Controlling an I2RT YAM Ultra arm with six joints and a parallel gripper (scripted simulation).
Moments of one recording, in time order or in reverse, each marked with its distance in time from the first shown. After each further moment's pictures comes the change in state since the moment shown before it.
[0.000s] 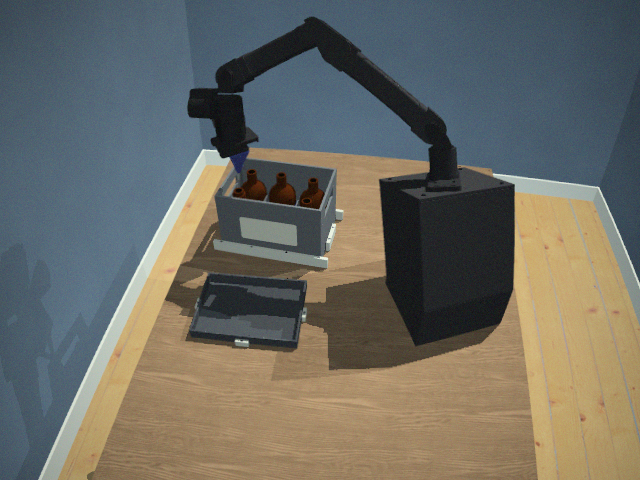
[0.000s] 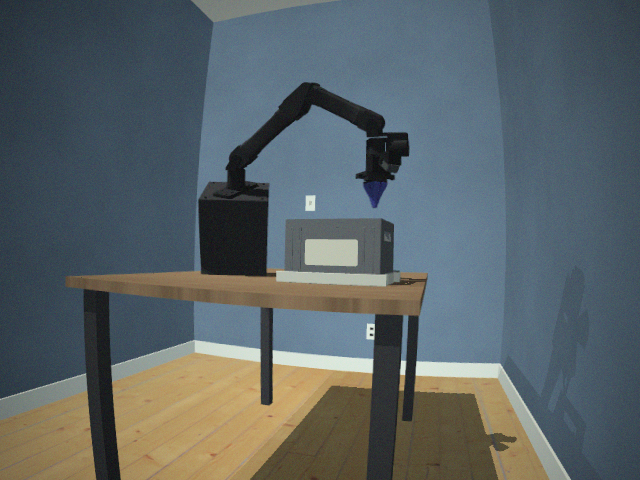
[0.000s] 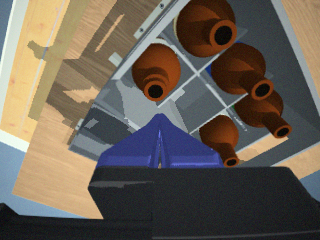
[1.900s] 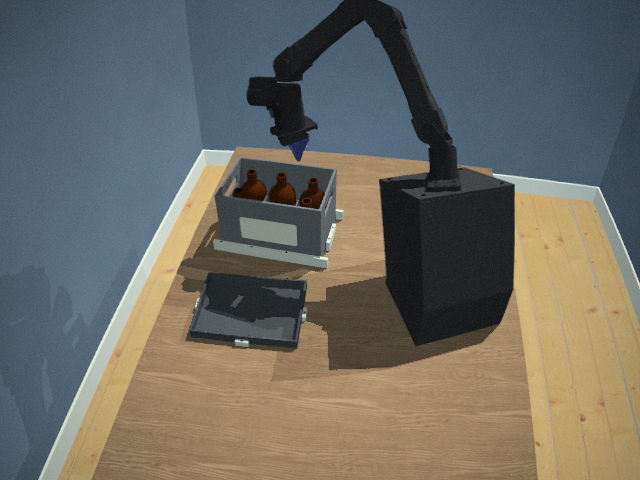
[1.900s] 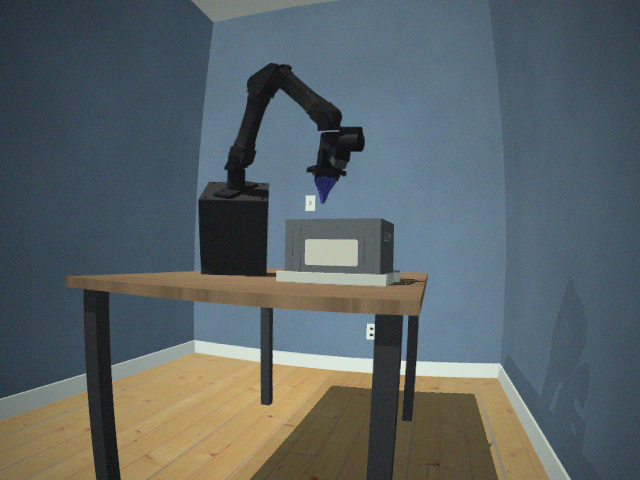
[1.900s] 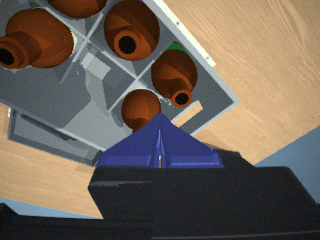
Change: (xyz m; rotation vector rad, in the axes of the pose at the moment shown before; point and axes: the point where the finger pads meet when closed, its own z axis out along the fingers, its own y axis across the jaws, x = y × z) arm 0.044 -0.147 -0.005 0.061 0.056 0.023
